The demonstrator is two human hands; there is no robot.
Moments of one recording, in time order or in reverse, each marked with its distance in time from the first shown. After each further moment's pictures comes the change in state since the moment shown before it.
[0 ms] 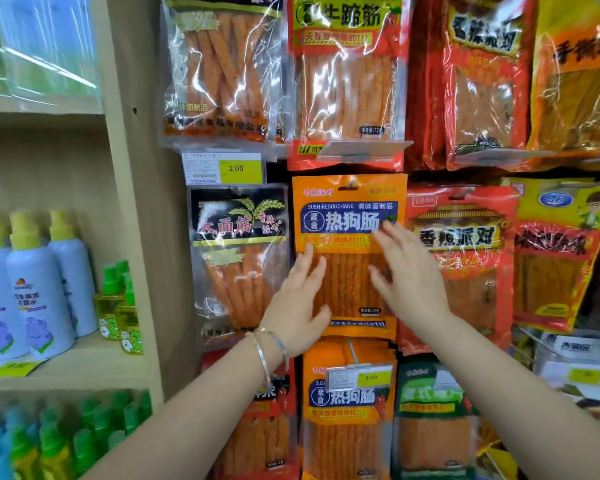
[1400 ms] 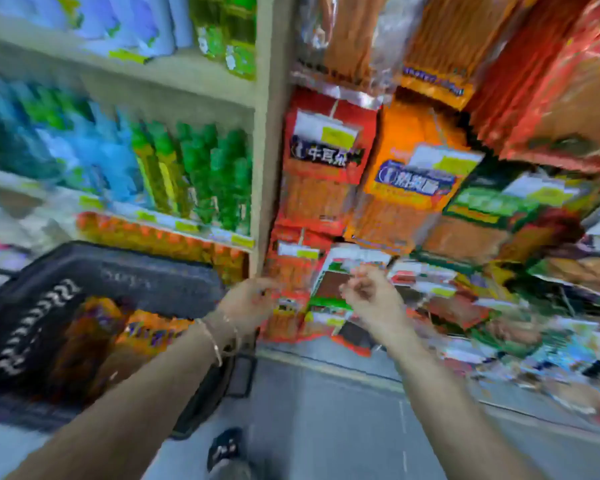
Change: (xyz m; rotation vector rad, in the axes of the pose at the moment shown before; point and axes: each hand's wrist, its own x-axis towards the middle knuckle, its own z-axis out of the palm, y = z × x) left_hand -0.341 0.022 0.018 -0.604 -0.265 -1.044; right_hand -0.271 -0.182 -0.047 0.782 -0.904 0.765
